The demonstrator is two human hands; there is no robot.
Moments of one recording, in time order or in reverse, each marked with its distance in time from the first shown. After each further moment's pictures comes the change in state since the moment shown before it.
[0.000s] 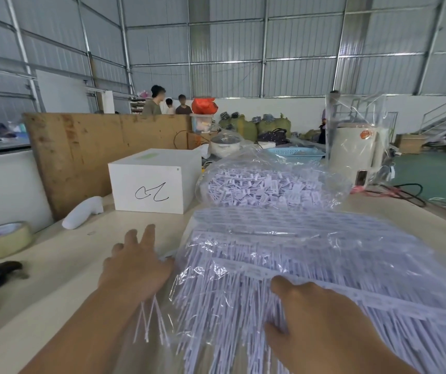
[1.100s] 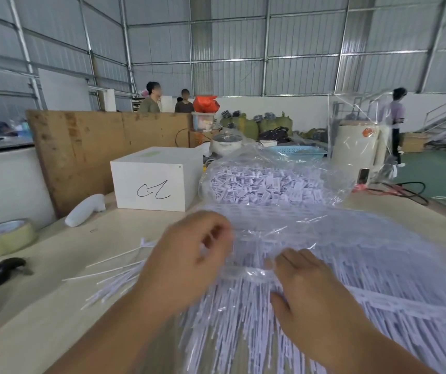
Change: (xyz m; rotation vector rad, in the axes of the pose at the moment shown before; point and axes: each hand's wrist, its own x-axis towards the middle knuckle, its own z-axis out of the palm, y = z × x) left_hand -0.058 0.065 -0.043 -0.622 0.244 0.731; right_hand 0.016 0.010 0.009 -0.036 0.149 -0.131
